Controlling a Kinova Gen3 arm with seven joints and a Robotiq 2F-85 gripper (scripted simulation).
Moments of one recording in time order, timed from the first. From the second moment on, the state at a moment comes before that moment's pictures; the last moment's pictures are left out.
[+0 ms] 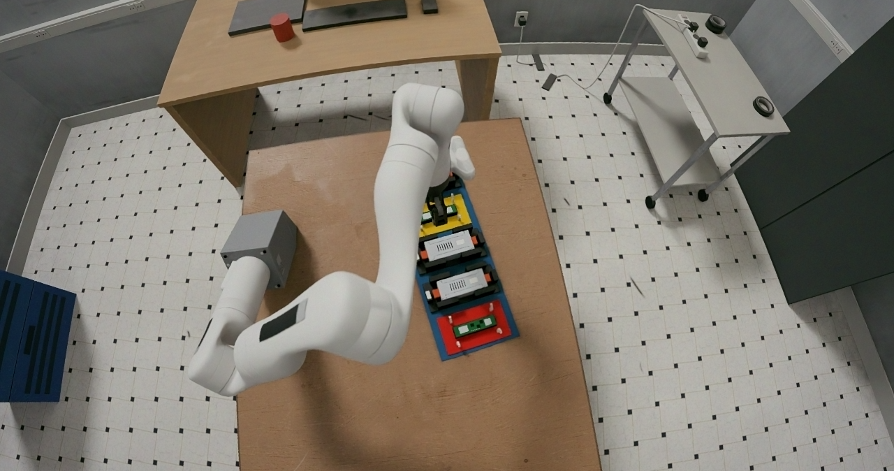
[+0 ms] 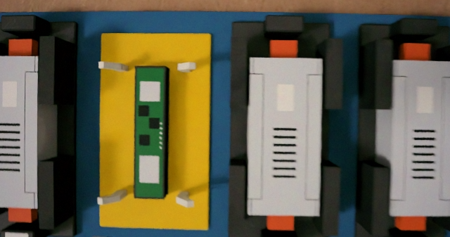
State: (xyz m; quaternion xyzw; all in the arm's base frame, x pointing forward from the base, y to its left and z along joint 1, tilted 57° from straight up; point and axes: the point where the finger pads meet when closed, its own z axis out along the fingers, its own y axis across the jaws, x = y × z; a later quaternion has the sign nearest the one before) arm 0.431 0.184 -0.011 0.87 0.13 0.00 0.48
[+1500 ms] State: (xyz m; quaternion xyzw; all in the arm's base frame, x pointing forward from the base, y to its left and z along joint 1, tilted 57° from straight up) arm 0.463 0.131 -0.146 0.87 0.13 0.00 0.48
